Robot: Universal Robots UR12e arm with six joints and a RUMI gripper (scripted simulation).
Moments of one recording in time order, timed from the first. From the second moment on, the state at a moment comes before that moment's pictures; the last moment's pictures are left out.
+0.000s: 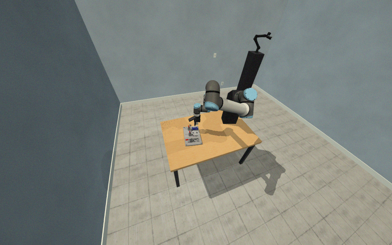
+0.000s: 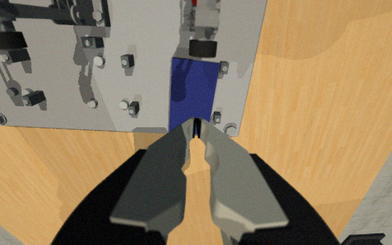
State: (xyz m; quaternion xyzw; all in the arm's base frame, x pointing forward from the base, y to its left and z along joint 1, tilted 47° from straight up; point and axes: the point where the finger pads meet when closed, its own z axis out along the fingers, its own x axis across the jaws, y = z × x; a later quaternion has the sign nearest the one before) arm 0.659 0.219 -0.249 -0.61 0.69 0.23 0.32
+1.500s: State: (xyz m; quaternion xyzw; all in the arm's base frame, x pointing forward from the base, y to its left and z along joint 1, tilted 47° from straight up) arm 0.593 0.244 -0.263 -0.61 0.69 0.23 0.32
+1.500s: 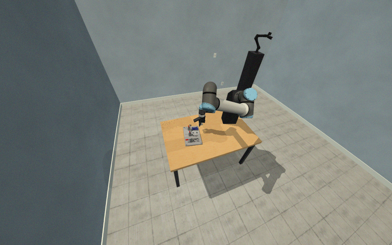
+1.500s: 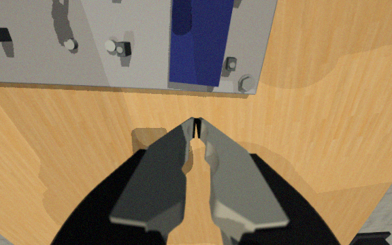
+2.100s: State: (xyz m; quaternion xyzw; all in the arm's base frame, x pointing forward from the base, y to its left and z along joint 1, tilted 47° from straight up) arm 0.579 0.247 -0.264 -0.61 0.69 0.23 0.32
